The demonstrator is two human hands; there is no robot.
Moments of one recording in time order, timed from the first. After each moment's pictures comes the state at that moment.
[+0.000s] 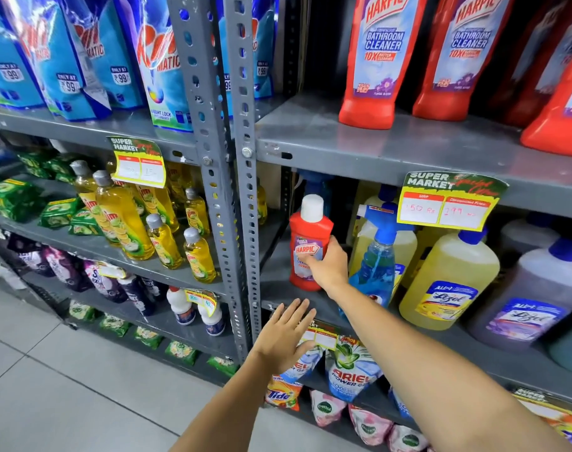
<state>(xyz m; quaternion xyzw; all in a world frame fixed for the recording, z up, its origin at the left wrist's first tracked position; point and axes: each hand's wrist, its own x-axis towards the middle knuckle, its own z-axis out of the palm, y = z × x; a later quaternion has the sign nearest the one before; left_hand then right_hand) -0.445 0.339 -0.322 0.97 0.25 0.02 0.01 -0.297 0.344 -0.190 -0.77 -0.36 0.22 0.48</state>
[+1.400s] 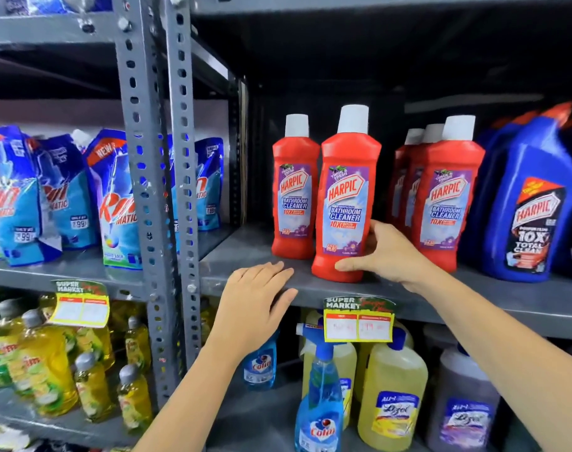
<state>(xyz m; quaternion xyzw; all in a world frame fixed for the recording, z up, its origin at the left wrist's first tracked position) -0.383 0.368 -0.009 0.89 0.18 0.42 -0.09 -0.169 0.236 0.085 -0.70 -0.53 0.08 0.47</state>
